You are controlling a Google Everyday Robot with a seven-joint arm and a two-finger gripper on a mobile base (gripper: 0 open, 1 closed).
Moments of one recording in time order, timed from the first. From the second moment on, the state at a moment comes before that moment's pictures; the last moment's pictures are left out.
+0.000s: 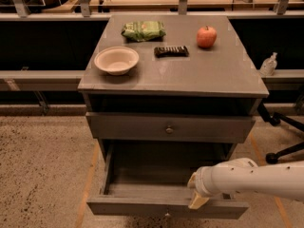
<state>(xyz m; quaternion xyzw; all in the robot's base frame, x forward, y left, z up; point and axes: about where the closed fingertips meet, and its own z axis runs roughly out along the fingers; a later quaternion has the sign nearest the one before) 0.483 -0.160 0.471 -0.68 0.70 -0.01 0.22</state>
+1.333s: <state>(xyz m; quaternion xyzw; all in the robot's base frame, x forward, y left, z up) 0.483 -0.160 0.471 -0.68 0.70 -0.01 0.22</state>
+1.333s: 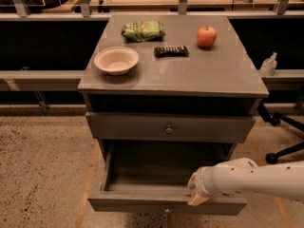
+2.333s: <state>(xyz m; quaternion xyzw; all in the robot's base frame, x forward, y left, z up) 0.486 -0.159 0.537 -0.66 0.71 0.04 0.24</state>
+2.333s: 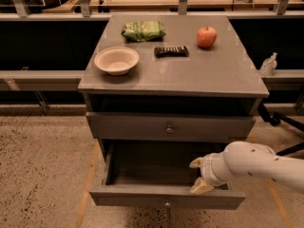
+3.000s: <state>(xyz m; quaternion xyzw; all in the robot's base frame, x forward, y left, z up) 0.473 -0.157 0.569 -0.65 0.72 0.09 0.24</state>
